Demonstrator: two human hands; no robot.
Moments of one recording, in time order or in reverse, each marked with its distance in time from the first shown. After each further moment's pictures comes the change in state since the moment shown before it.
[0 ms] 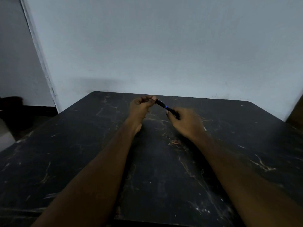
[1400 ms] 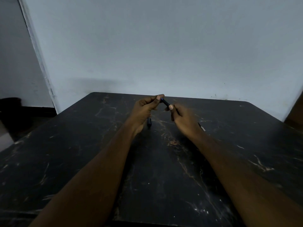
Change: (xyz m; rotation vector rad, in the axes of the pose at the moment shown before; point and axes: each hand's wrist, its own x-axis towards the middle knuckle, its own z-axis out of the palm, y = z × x) left_hand -0.007 0.005 0.006 0.010 -0.220 0.040; right_hand 0.007 -0.005 0.001 0.287 -0.018 0.014
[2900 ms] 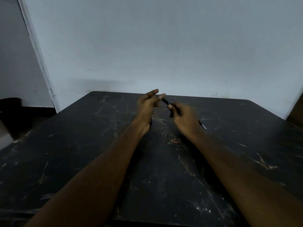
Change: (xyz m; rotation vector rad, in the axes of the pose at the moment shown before) left_hand -0.002 0.000 0.016 -0.177 0.147 -0.034; right_hand -0.003 0.005 0.008 -0.030 0.125 -0.028
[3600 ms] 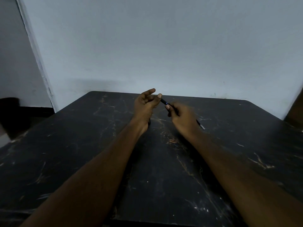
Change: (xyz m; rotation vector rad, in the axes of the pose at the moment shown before) left_hand 0.004 -0.005 0.000 -0.047 0.025 0.078; right_hand 0.001 0.003 0.001 -0.013 0.017 -0.049
